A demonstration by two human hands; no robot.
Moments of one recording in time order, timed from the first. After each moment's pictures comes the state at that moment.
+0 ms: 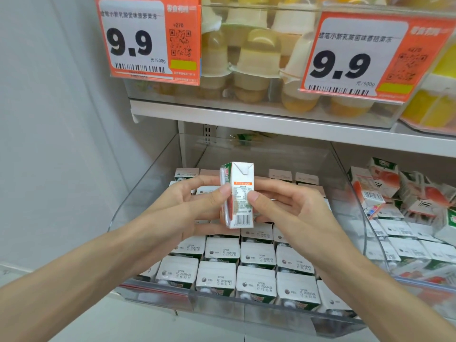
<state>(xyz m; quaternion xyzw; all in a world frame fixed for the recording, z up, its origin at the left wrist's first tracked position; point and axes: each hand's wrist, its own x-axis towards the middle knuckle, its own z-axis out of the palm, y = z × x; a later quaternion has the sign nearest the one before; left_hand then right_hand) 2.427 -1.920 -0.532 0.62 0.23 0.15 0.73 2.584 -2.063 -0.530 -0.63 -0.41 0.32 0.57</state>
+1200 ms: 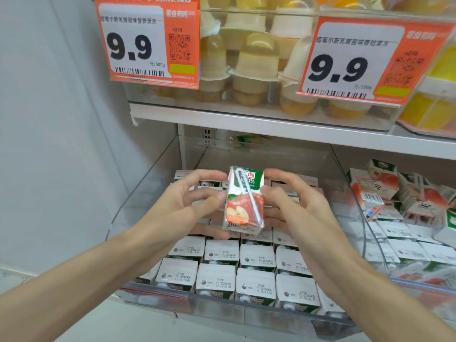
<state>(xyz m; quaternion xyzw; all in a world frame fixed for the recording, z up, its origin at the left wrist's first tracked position) 2.428 -1.920 -0.536 0.67 0.24 0.21 0.67 2.581 -2.060 -0.527 -0.66 -0.30 0.34 0.61</state>
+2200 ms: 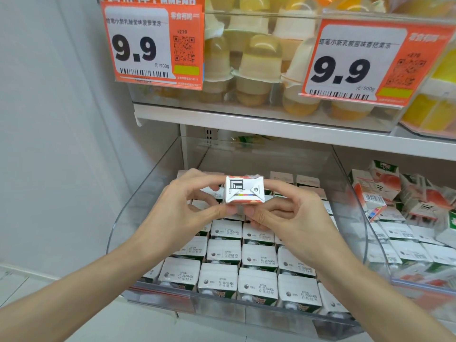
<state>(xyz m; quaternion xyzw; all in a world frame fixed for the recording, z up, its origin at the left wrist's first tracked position) 2.429 -1.909 -0.547 0.83 0.22 0.28 0.43 2.586 -2.056 -0.533 -0.69 -0.40 0.29 0.54</state>
